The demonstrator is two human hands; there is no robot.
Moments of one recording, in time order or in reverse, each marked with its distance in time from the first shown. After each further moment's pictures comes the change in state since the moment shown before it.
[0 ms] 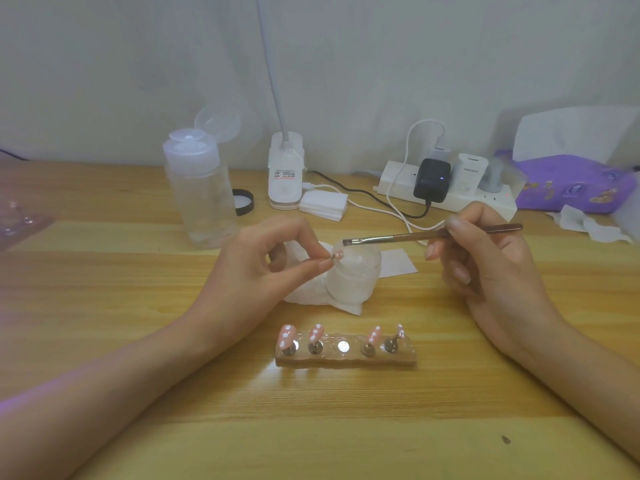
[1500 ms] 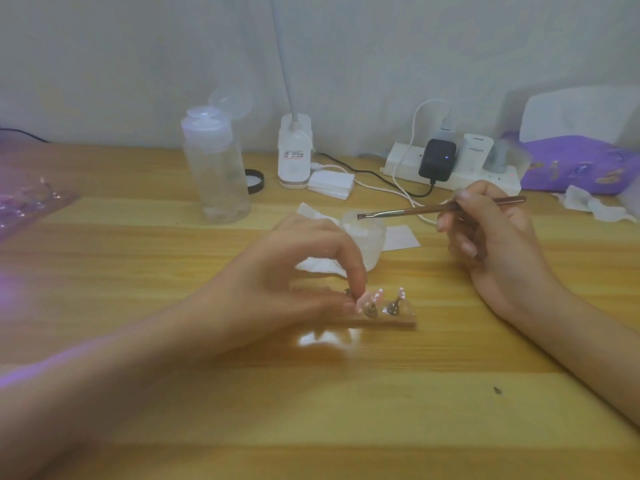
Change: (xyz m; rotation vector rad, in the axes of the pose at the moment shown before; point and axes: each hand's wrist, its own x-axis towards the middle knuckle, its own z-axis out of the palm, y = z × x) left_hand -0.028 0.050 -0.009 0.028 -0.350 0.071; right_hand 0.002 0.001 -0.004 0.005 0.074 0.028
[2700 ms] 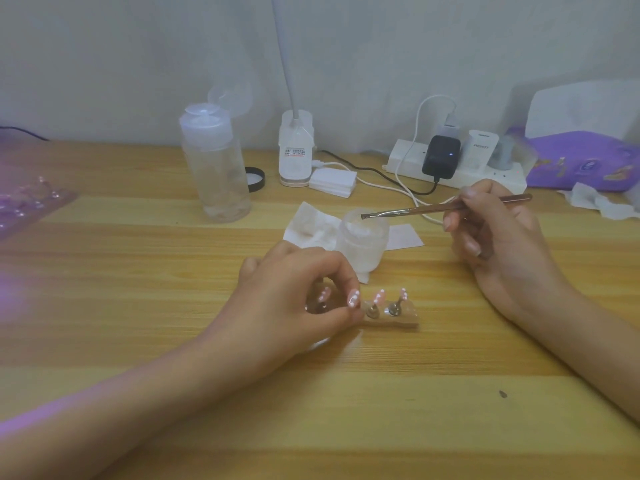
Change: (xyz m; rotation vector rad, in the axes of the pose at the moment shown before) left_hand -0.007 -0.003 0.027 0.169 0.141 -0.293; right_hand 0.000 -0.001 0.000 0.006 0.018 0.034
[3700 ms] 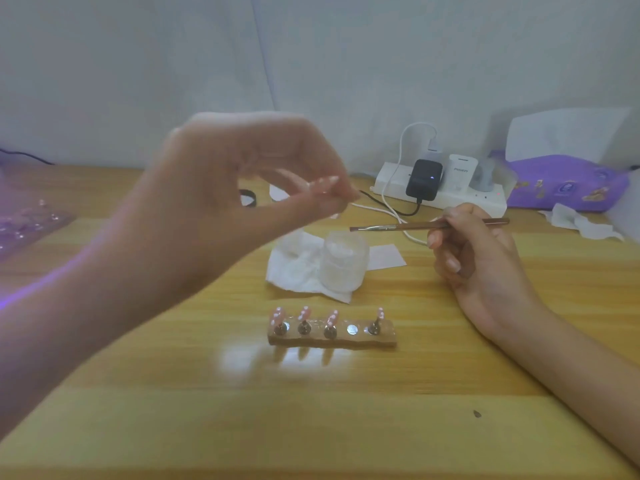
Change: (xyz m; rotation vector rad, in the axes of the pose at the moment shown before) left_hand 0.020 0.052 -0.073 0.026 0.226 0.382; right_hand 0.002 -0.001 -0.004 0.106 0.030 0.049
